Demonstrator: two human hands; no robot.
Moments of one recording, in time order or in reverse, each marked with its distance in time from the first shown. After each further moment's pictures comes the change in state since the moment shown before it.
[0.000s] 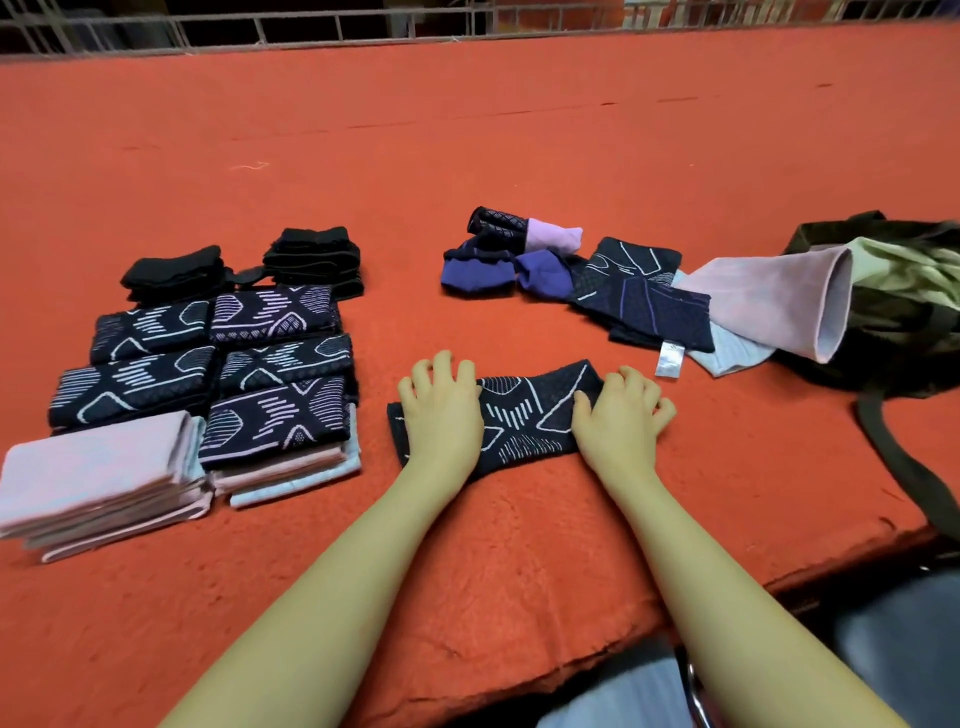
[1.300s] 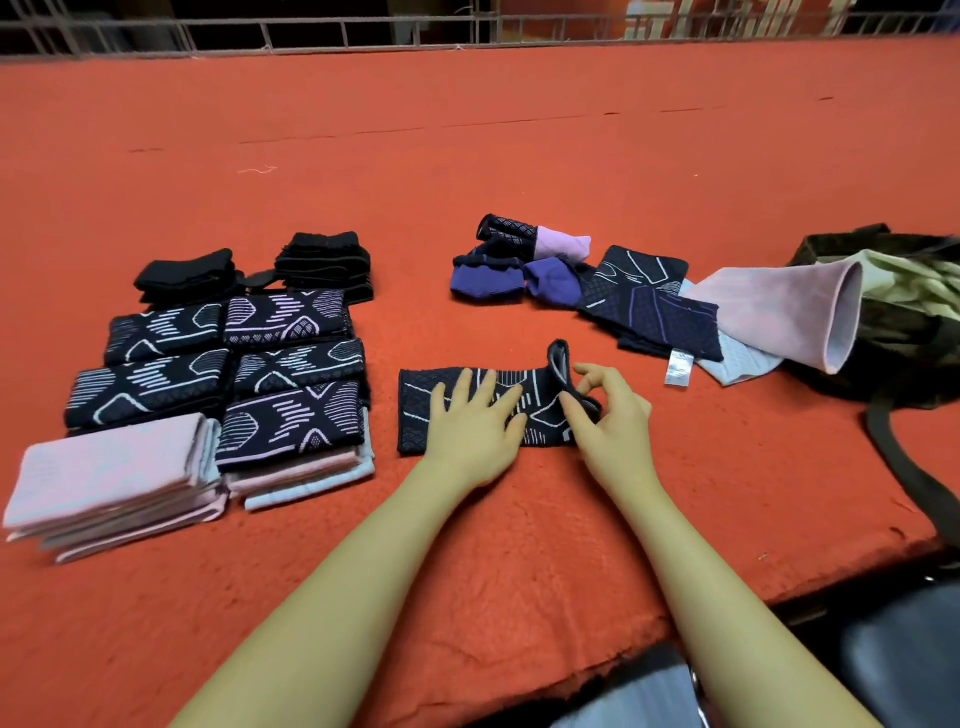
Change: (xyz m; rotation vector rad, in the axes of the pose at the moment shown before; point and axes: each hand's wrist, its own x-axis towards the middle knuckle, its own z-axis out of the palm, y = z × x) left_hand 0.000 0.006 -0.017 -0.072 -0.543 0.150; right_hand -0.015 -0.014 -0.008 0.695 0.115 -0.287
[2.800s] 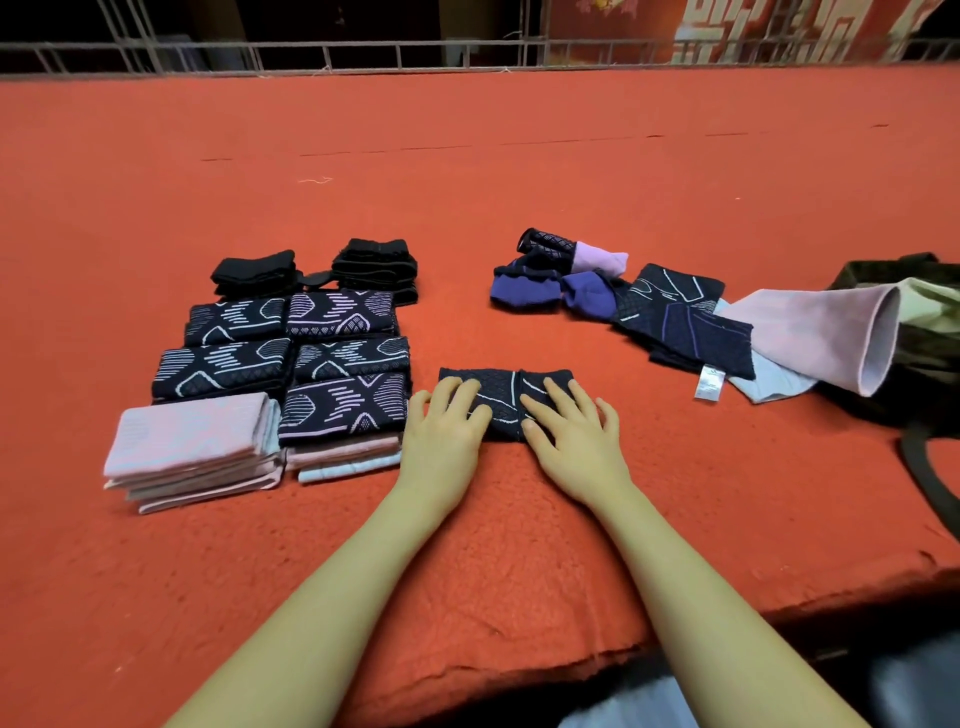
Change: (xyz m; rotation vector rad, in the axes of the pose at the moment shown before) left_hand -0.038 -0.056 0.012 0.296 0.854 0.176; right_hand -0.012 -0.021 0.032 -0.580 -0.518 -0.073
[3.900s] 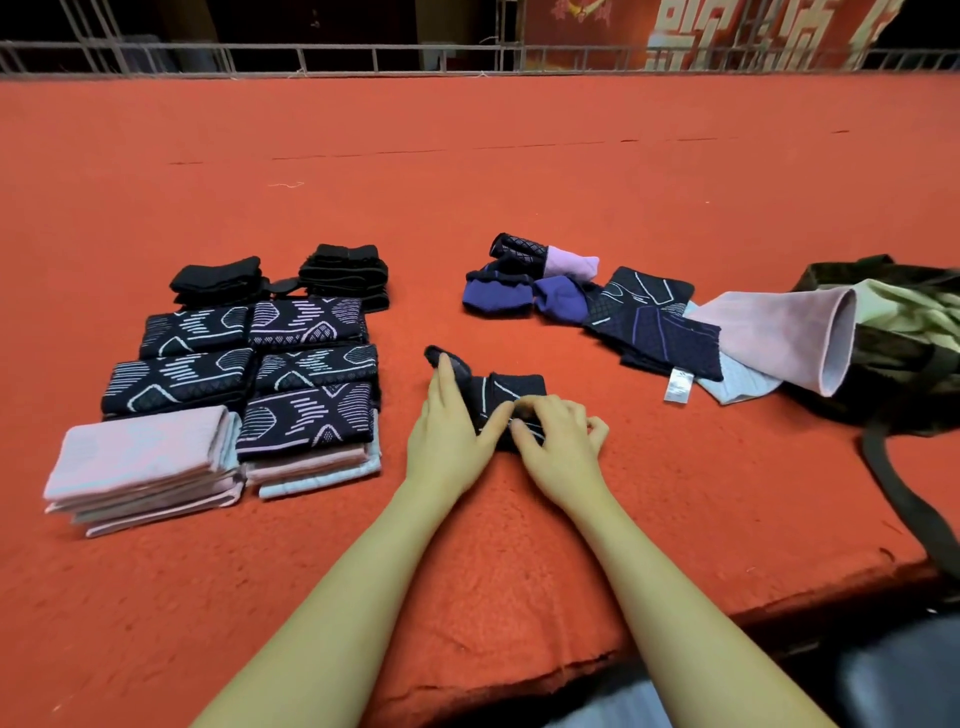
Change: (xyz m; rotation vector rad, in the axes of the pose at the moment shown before) left_hand 0.032 0.038 -0.002 -0.593 -0.448 -0.625; right_hand 0.000 0.007 -0.001 0.287 0.210 0.077
